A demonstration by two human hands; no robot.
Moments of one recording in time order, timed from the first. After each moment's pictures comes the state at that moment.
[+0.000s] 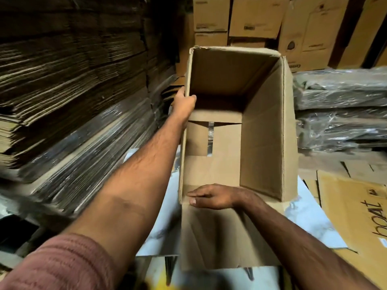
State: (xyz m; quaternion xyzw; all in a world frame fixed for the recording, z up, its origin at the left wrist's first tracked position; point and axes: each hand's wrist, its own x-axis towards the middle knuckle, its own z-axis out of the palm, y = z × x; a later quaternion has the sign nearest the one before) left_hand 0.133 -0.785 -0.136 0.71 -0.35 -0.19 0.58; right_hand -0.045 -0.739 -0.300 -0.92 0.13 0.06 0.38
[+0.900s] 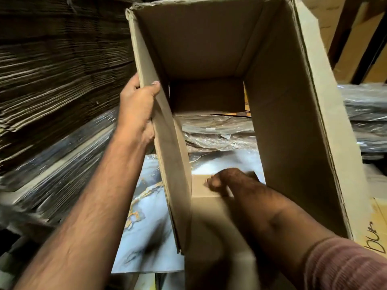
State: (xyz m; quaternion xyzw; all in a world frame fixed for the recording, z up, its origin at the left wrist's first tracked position) left_hand 0.119 -0.670 -0.062 0.52 -0.29 -0.20 0.78; right_hand 0.008 -0.869 -0.316 -0.84 0.41 0.30 0.17
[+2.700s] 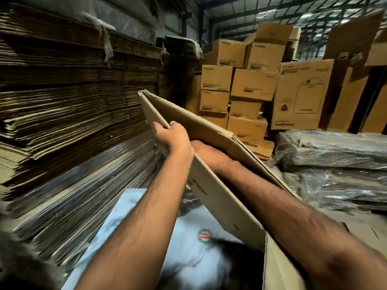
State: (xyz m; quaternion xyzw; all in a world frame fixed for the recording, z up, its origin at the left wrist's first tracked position) left_hand 0.112 -0.752 -0.051 0.50 -0.09 -0.06 0.86; right_hand 0.027 -0.795 -0.079 -0.95 0.20 -0.17 0.18
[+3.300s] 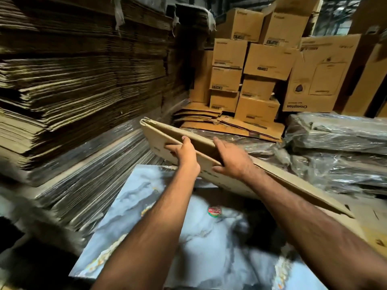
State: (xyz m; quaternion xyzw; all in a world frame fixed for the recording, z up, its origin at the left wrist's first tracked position) left_hand 0.148 -0.751 -0.184 0.53 -0.03 -0.27 0.80; right_hand 0.011 -0.798 -0.173 -0.94 0.31 -0.13 -0.02
